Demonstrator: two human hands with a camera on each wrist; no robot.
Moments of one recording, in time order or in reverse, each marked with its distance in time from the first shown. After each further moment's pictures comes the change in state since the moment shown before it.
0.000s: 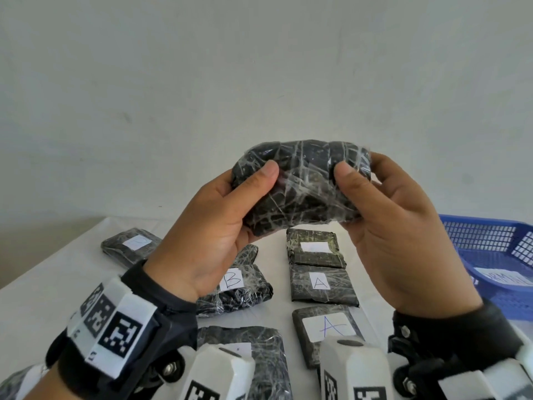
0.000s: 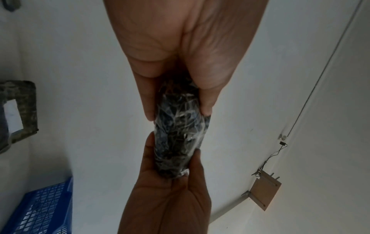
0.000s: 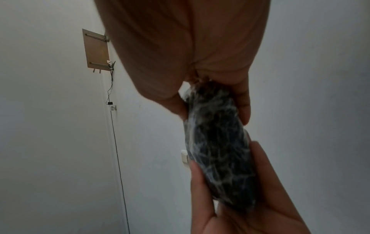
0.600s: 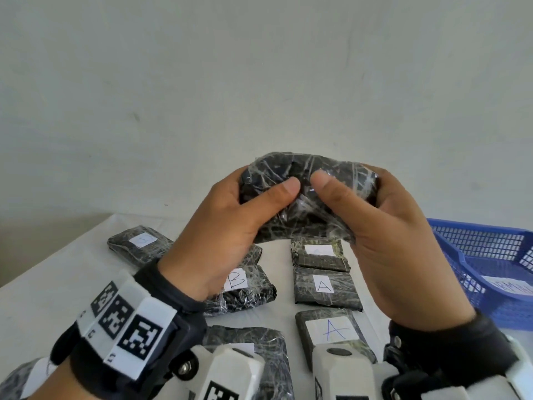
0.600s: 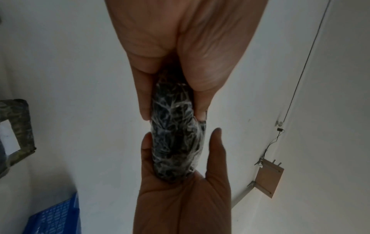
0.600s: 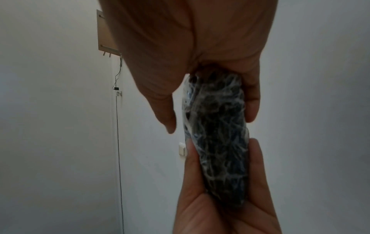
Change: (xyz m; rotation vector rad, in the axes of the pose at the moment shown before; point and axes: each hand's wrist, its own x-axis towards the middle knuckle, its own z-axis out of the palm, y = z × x) left_hand -0.001 -0.004 -0.001 0.215 -0.039 0.131; right_hand -0.004 0.000 0.012 -0.088 -0.001 0.041
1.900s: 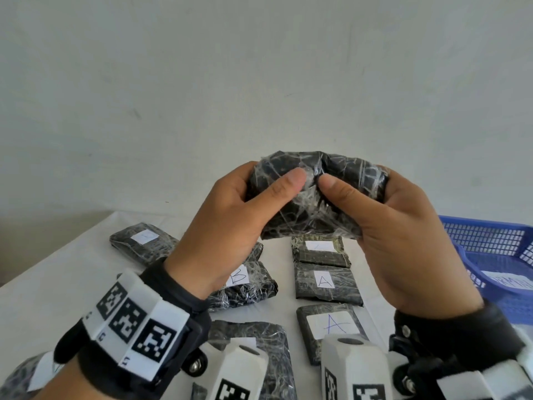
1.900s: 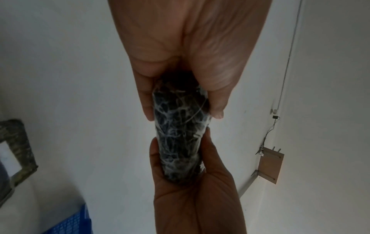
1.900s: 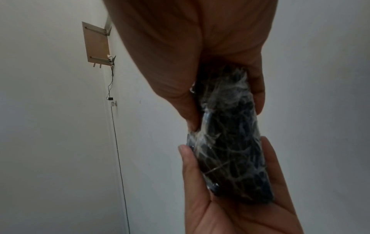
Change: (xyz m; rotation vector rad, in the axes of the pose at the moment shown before) left_hand -0.001 -0.002 0.000 0.105 0.042 0.020; right_hand 0.001 -0.003 -0.006 0.050 -0.065 -0.027
